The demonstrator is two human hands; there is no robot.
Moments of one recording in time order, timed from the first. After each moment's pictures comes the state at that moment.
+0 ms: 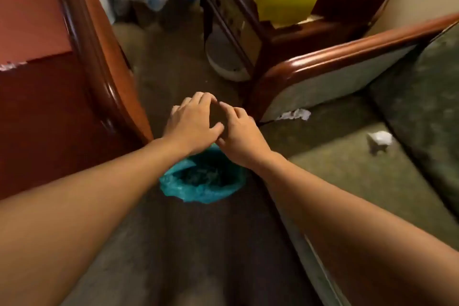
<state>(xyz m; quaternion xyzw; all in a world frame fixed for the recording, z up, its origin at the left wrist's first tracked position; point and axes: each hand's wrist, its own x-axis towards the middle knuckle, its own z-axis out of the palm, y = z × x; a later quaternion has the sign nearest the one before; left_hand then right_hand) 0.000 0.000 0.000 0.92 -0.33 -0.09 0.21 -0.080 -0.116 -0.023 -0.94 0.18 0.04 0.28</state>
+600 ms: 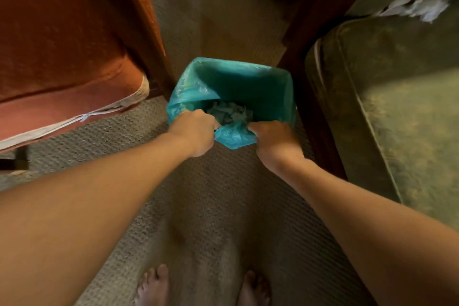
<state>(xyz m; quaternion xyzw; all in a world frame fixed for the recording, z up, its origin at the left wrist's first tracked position) -0.057 0.079 -0.249 0.89 -0.36 -0.26 -0.02 -0.155 -0.085 -0.267 -0.97 0.10 0.18 0.16</state>
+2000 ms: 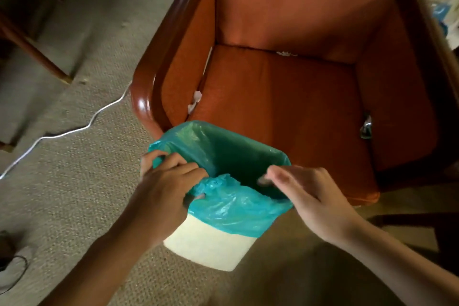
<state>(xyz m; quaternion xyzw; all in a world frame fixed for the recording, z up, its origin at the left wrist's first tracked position) -0.072 0.575 0.019 0.98 -0.15 0.00 0.12 -0.036 0.310 0.030 -0.87 -0.21 0.16 0.41</state>
